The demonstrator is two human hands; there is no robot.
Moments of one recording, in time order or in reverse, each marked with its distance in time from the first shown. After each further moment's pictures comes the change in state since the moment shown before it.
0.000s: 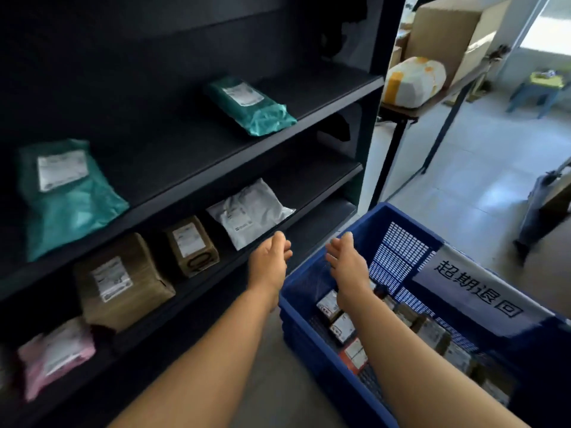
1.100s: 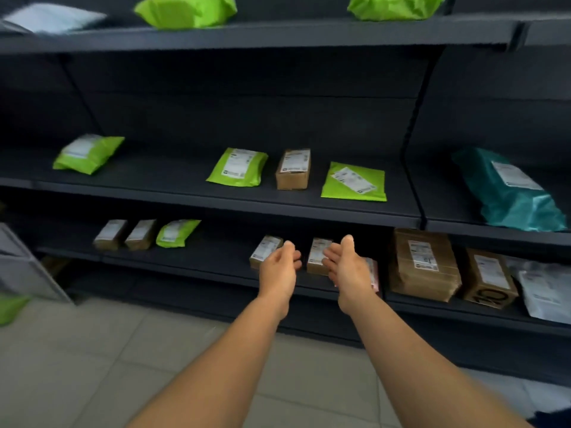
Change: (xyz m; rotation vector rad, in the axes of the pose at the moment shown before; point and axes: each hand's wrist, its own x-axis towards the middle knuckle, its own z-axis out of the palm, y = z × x) left_hand -0.271 -0.101 -0.560 -0.412 0.843 -0.026; right_hand -0.432 0.212 0.411 -0.408 -0.828 0.025
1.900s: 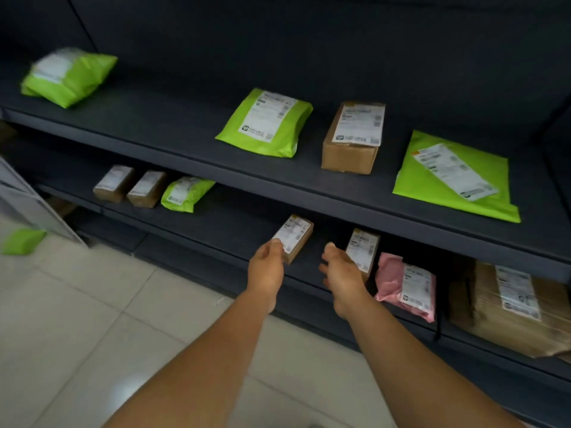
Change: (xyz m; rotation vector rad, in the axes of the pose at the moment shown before) left_hand 0.219 -0.080 -0.027 -0.025 0.195 -0.183; right_hand 0.199 0.084 0.092 -0.268 -0.157 0.228
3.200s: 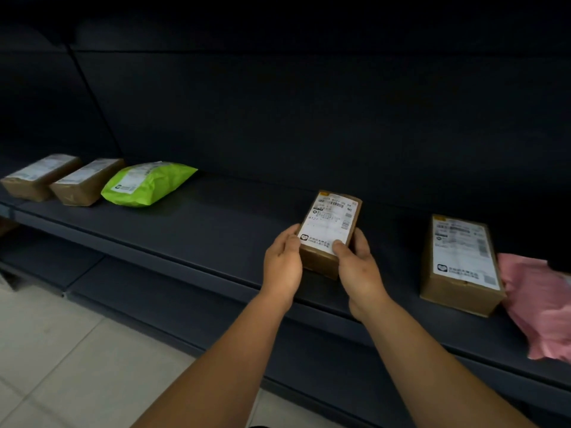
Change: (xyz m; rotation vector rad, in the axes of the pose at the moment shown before) left_hand 0.273 -0.153 0.030 -0.057 -0.139 0.449; right_hand 0.263 0.128 0.079 0.072 -0.004 -0.451
